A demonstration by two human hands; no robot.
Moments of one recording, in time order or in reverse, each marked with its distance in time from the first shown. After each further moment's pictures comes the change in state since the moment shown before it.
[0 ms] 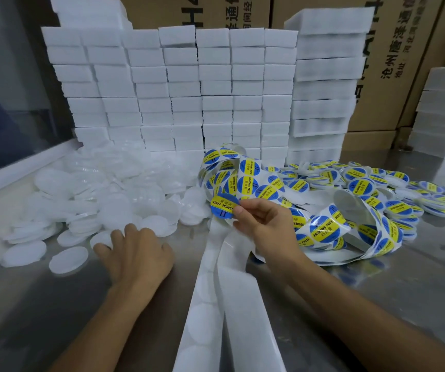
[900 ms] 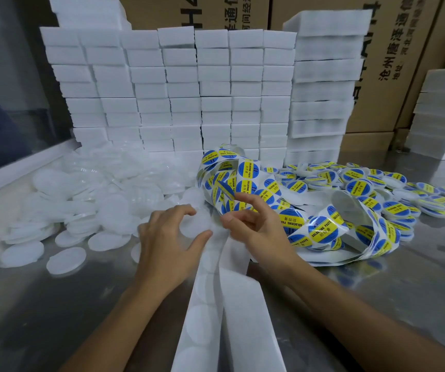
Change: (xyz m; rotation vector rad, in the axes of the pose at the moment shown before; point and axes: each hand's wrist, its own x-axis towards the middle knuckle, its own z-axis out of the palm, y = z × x) left_hand -0.005 0.025 0.013 -0.722 0.352 0.436; right_hand -0.005 0.000 -0.001 -0.126 -0.164 -0.033
